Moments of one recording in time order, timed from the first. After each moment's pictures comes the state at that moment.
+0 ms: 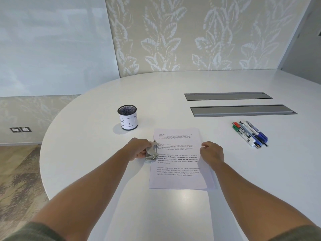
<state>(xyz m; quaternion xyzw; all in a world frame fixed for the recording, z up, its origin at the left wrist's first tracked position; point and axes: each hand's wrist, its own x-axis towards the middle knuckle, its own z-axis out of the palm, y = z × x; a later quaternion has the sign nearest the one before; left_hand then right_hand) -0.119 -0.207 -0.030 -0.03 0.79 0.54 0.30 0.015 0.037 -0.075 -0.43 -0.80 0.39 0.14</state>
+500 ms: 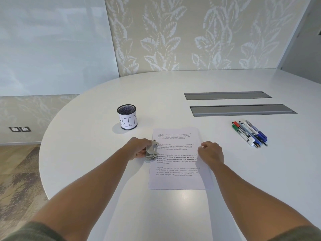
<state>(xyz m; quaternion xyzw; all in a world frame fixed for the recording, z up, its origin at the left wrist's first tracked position) -0.124 -0.207 -0.036 -0.03 0.79 0.53 0.30 0.013 0.037 -0.079 -0.42 -0.82 0.37 0.14</state>
